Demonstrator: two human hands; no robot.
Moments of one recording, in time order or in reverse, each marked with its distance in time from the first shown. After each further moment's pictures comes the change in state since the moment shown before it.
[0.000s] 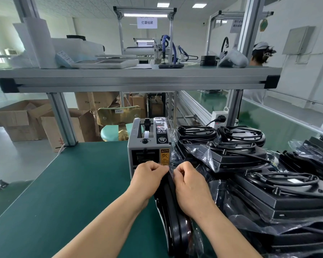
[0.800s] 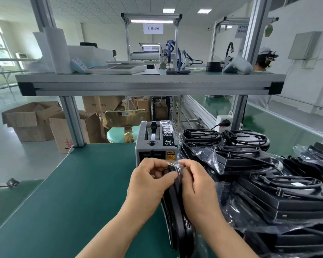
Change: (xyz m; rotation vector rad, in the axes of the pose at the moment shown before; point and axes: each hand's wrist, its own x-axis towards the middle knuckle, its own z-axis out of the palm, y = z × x) left_hand -0.055 0.018 -0.022 -0.138 0.116 0.268; right_hand -0.021 -0.014 -0.001 0.166 0.207 -0.230
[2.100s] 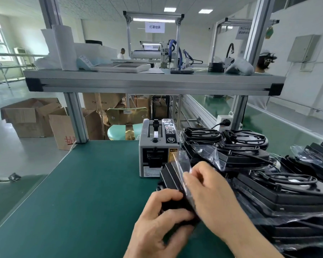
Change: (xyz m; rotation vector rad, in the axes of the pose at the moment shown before) left_hand -0.085 -0.010 -0.021 0.190 -0.075 0.801; right_hand -0.021 -0.063 -0.044 -0.014 -0.211 0.220
